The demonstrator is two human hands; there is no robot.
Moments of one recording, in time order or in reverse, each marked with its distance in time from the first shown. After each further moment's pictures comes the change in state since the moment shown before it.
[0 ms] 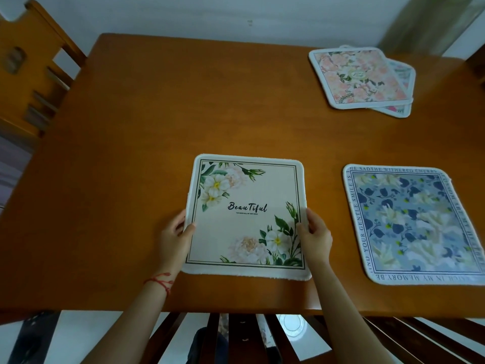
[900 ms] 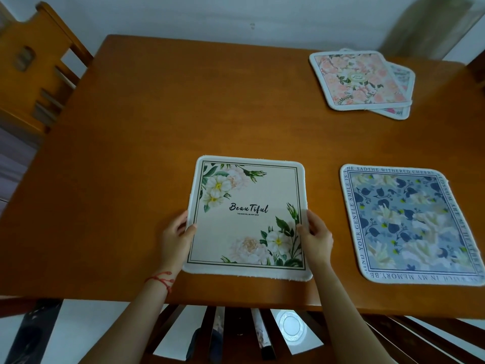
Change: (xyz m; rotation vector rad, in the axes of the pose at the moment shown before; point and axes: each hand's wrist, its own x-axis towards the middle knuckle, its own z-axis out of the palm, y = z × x) left_hand -0.011 -0.009 0.004 -0.002 0.004 -0.026; right_hand -0.009 -0.002 -0.016 0.066 -0.042 0.018
